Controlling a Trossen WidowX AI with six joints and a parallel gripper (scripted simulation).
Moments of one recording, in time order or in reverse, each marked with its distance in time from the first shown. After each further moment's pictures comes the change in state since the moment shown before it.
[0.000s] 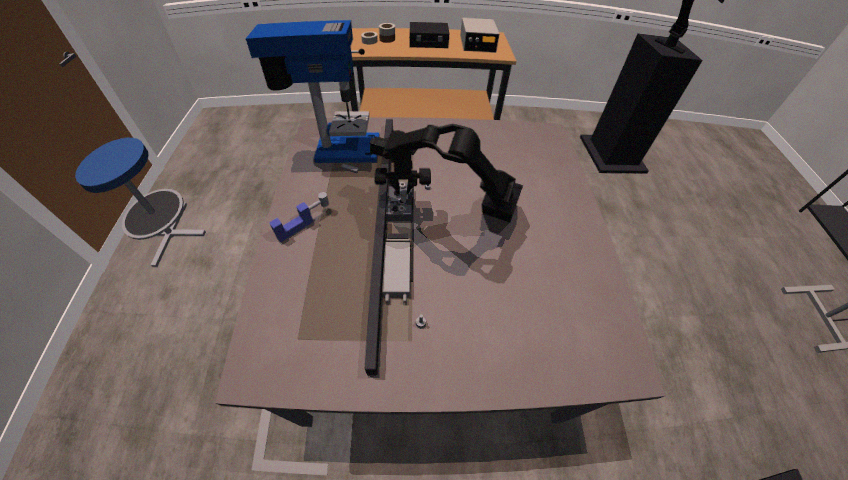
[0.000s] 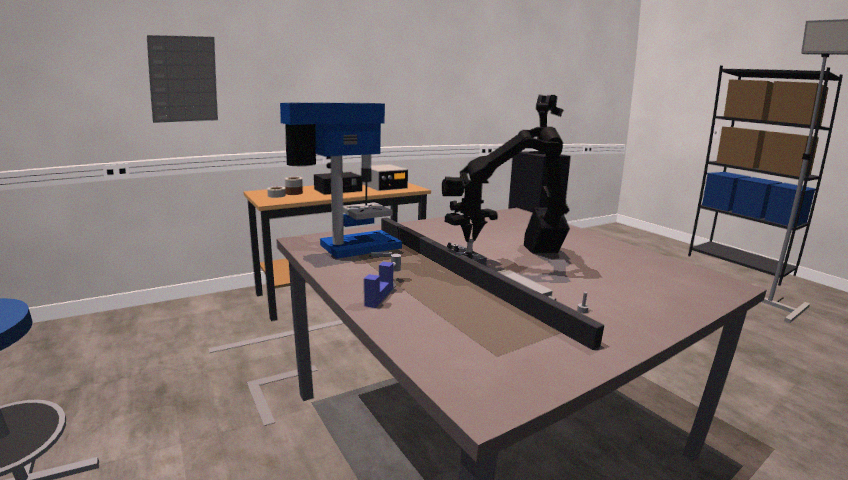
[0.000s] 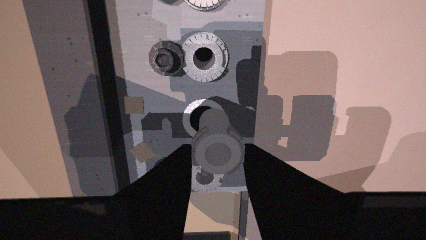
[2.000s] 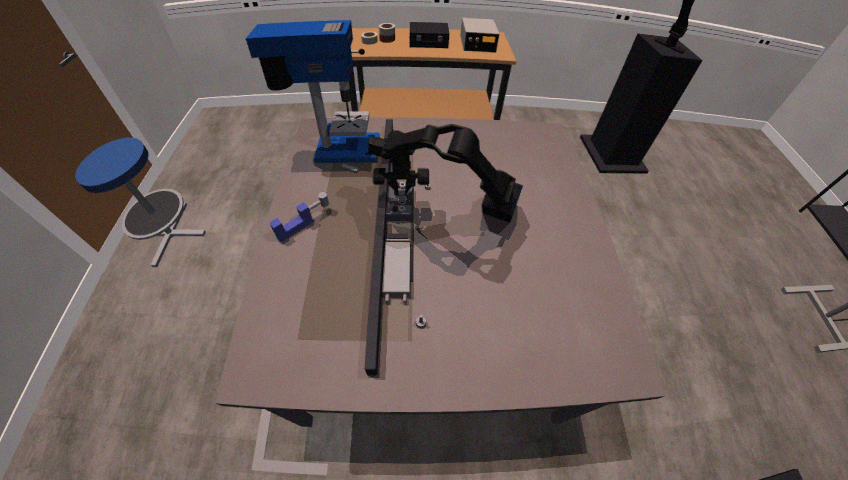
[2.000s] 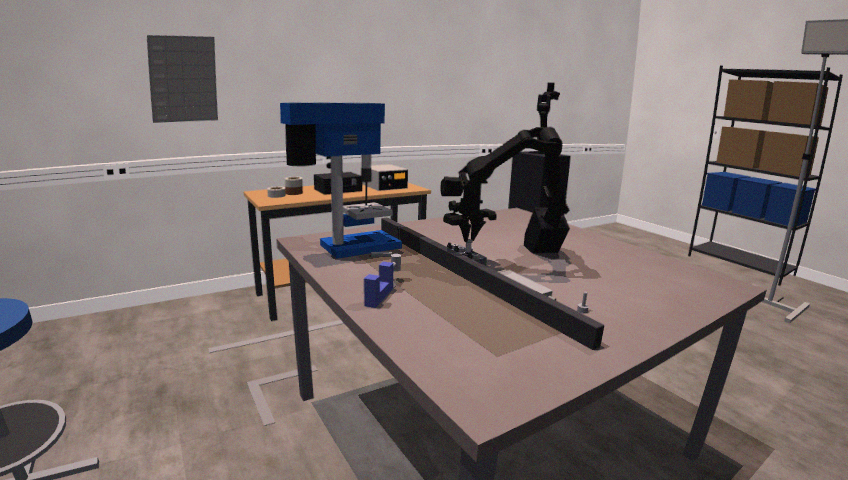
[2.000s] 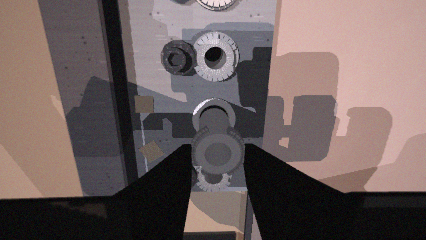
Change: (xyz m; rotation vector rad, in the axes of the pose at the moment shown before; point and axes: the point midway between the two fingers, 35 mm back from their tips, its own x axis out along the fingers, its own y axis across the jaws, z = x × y) arm 0.000 0.006 0.000 -0.004 -0.002 0.005
